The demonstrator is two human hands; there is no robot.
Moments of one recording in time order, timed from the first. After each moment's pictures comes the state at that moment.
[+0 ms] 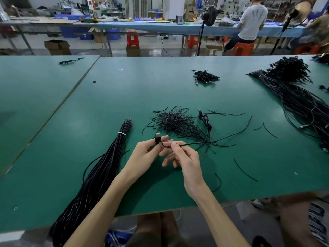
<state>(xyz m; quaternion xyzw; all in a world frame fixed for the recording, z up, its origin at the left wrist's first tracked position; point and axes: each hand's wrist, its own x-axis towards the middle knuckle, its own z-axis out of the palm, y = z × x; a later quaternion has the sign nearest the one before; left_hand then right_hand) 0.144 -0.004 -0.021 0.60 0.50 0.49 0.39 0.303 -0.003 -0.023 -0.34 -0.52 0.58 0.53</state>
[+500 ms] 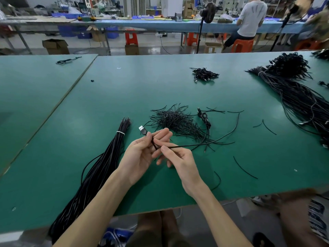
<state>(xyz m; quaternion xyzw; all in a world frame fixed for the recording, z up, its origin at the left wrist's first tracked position) 0.145 -0.005 -0.013 0.34 0.32 0.58 0.67 0.301 -0.004 -0.021 -0.31 -0.57 0.60 0.47</state>
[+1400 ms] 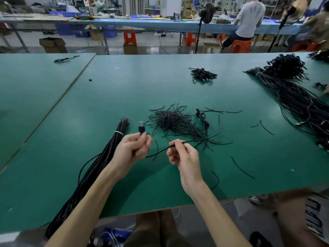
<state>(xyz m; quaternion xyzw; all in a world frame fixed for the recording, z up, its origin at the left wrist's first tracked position) 0.119 -0.006 -0.010 0.48 0.40 0.55 0.55 0.302 0.002 -0.025 -0.42 -0.42 0.61 0.53</state>
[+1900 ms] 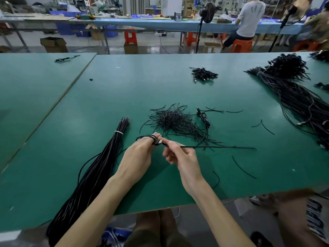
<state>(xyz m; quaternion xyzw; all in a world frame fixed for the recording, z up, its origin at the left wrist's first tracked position) 0.136 -0.009 -0.027 0.73 0.57 0.37 0.05 0.303 0.000 -0.022 -0.37 -0.48 0.62 0.49</state>
